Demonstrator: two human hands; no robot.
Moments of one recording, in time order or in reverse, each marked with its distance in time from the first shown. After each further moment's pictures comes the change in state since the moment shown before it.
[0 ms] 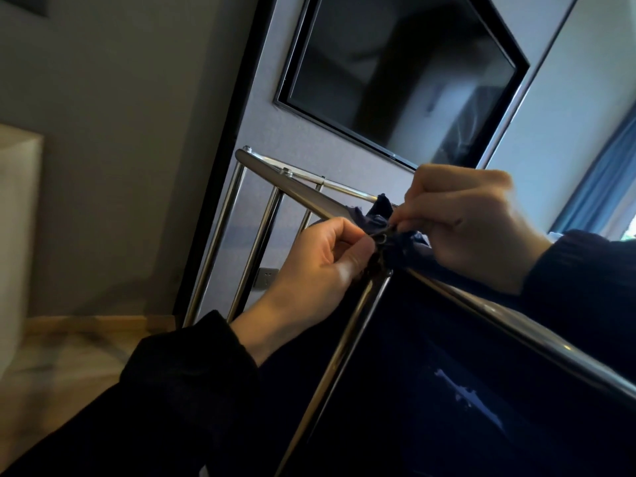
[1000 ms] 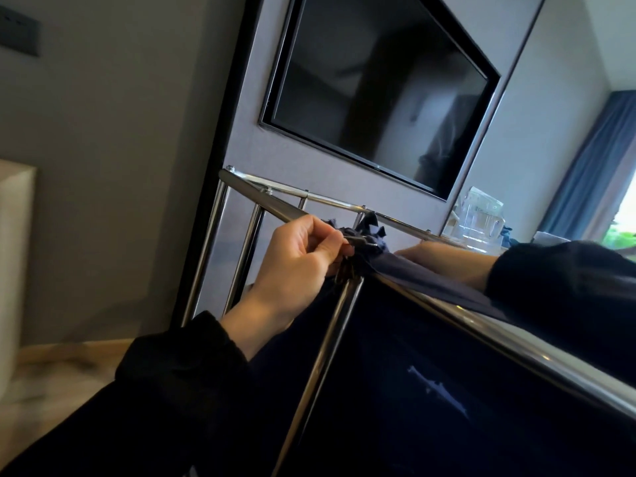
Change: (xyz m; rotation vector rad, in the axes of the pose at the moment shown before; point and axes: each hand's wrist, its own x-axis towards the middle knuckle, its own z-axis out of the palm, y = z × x) left_hand 0.009 0.014 0.009 -0.028 0.166 -0.068; right_hand -0.055 0.063 0.012 0.054 -0.961 0.498
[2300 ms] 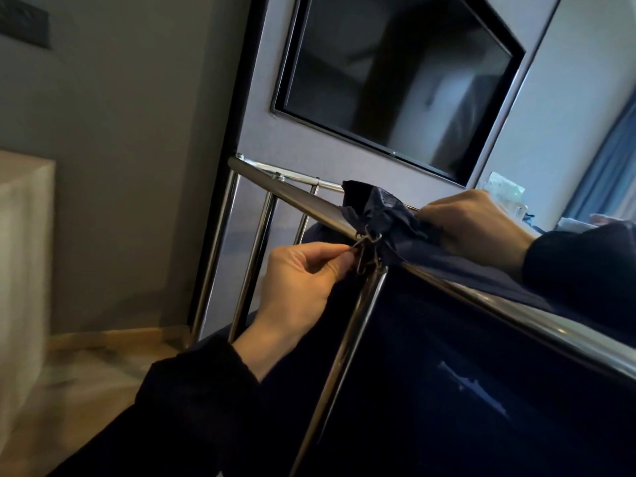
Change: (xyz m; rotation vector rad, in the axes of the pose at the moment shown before) left_hand -0.011 -0.038 -0.013 0.001 0.106 0.084; right_hand -0.003 -0.024 -0.015 -0.244 0.744 -0.278
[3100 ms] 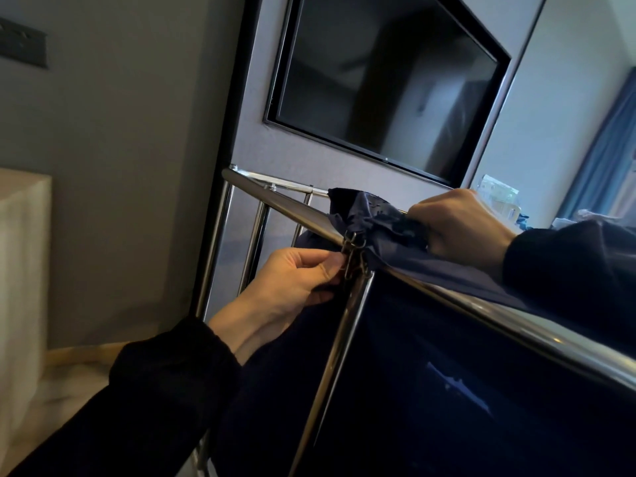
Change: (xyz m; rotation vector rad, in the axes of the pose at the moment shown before) left_hand 0.010 0.011 -0.008 -0.123 -0.291 -0.372; right_hand -0.001 0.002 -0.004 0.042 0.044 0.048
